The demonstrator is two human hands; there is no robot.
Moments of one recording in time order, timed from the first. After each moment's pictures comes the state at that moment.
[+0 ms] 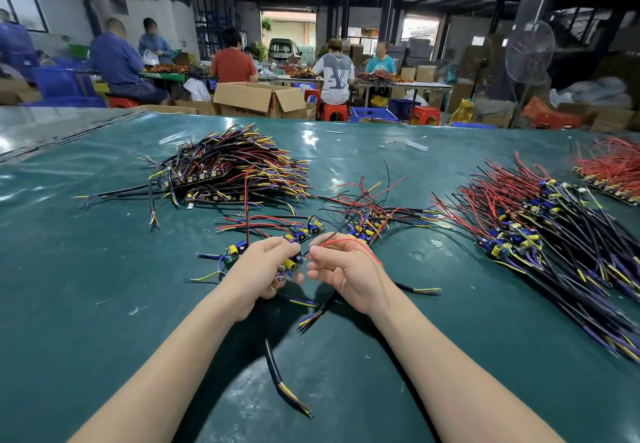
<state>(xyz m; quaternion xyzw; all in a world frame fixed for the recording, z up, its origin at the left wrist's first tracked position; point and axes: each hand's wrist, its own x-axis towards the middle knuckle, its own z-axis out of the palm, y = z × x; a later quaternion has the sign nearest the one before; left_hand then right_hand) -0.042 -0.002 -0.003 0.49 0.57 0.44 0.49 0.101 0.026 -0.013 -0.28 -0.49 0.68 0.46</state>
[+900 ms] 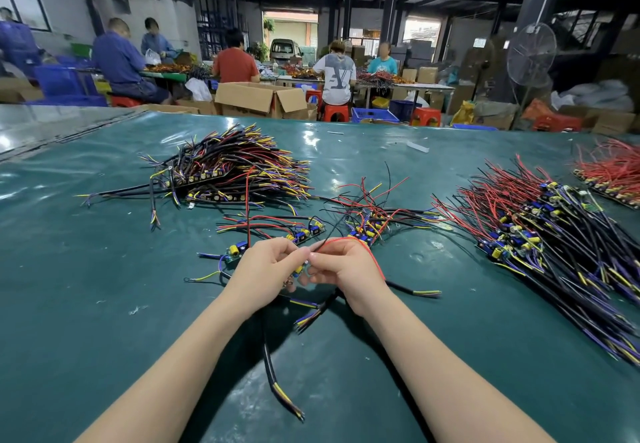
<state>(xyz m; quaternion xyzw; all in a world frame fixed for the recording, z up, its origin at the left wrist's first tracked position) -0.042 -0.001 -0.014 0.63 0.56 0.44 0.32 0.097 0.024 -0.013 -0.36 -0.57 0.60 0.43</state>
